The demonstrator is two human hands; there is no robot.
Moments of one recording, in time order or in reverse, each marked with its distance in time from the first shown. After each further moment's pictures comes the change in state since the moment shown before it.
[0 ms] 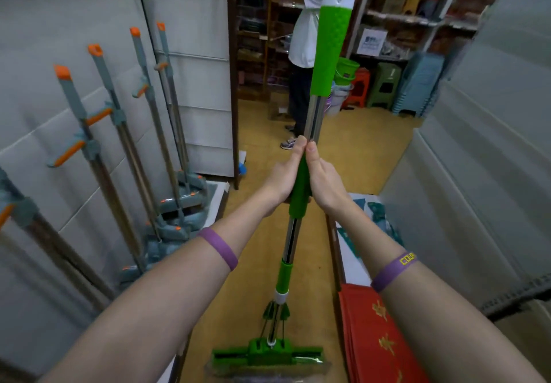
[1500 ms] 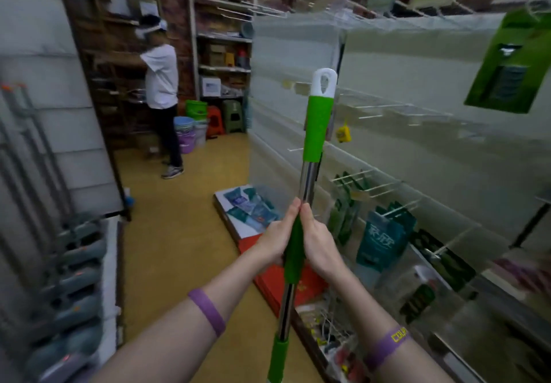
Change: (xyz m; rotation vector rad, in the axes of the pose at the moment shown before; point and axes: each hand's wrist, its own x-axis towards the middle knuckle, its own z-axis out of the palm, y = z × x) left_hand -0.636 -0.073 0.178 0.163 -0.528 0.047; right_hand -0.719 -0.034 -0.064 0.037 0.526 0.260
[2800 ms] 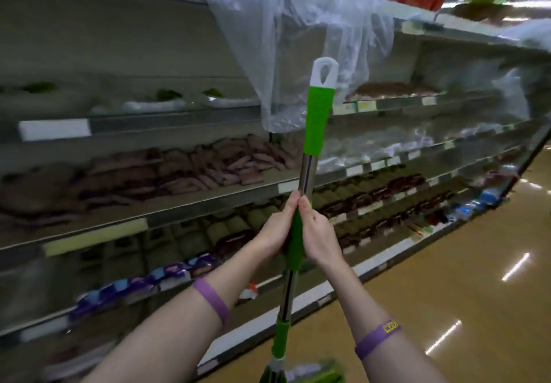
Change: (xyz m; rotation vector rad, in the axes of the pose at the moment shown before) left_hand -0.434 -0.001 0.598 0.220 -1.500 0.110; right_hand -0.605 0.150 -0.396 -0.123 1.444 0.722
